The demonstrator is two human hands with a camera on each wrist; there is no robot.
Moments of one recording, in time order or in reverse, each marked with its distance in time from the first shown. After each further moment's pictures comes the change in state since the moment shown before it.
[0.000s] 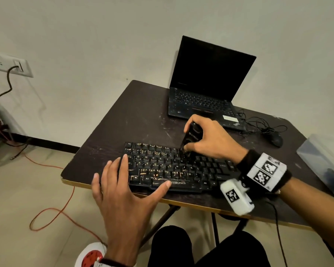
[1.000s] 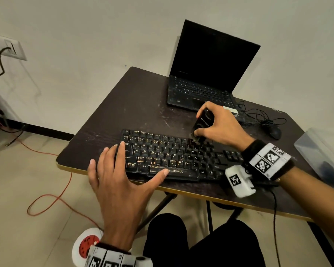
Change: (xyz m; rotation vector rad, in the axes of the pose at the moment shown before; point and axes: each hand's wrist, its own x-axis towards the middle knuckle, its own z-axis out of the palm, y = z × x) left_hand -0.003 0.001 -0.002 0.004 0.005 0.000; right_hand -0.008 0.018 -0.012 0.062 0.052 0.082
